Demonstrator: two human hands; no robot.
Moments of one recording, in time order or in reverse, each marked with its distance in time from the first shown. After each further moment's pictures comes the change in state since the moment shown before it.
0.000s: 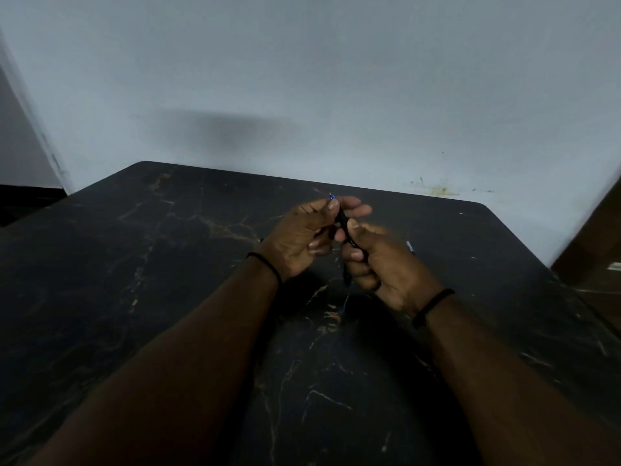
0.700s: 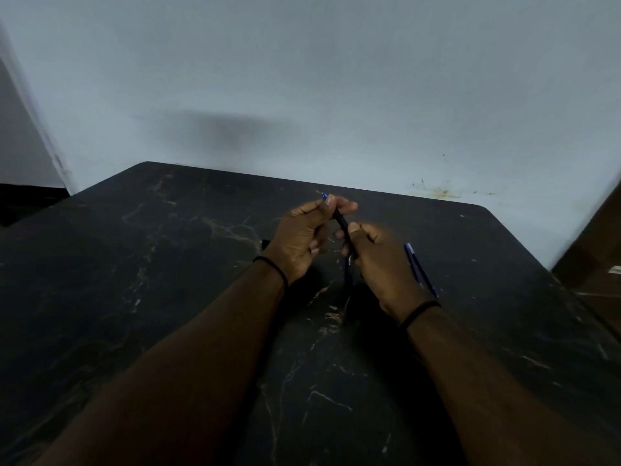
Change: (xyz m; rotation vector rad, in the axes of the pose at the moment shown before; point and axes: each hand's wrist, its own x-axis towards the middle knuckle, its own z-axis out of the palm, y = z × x) left_hand 0.000 -0.006 0.000 -0.014 0.242 0.087; right_hand 0.002 0.011 0.011 -0.482 0.395 -0.304
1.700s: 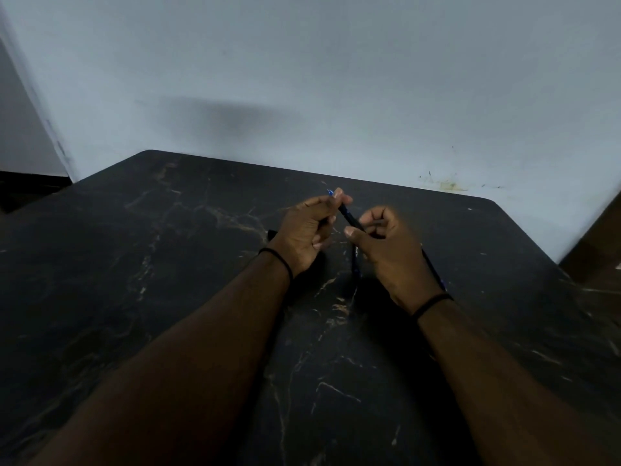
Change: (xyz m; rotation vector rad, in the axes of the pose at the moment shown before) left_hand 0.001 -0.005 -0.009 0.009 0.065 -0.082; right_hand 0.002 0.005 -0.006 0.051 -0.024 -0.017
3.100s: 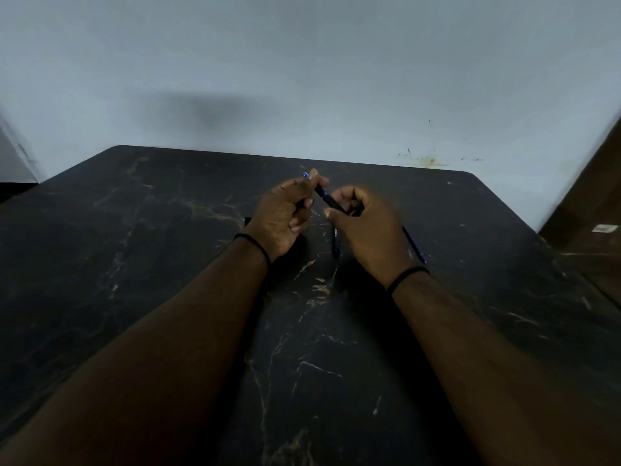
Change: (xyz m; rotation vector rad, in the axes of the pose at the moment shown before) left_hand -0.001 0.001 0.002 0.053 -0.025 -0.003; right_hand -0.002 0.004 -0.001 -0.189 0.076 -0.102
